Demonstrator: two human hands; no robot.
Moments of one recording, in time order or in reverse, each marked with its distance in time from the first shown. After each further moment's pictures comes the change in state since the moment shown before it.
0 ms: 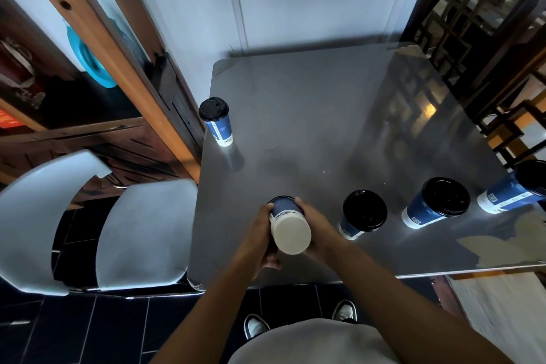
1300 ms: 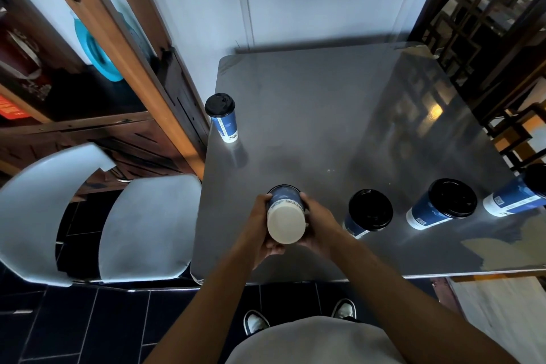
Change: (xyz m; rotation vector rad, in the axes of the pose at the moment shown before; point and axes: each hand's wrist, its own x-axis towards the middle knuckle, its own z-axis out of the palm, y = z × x) left_hand 0.004 0.007 -0.013 -0.221 -0.088 0.089; right_hand -0.012 -0.009 0.009 -0.053 0.029 -0.066
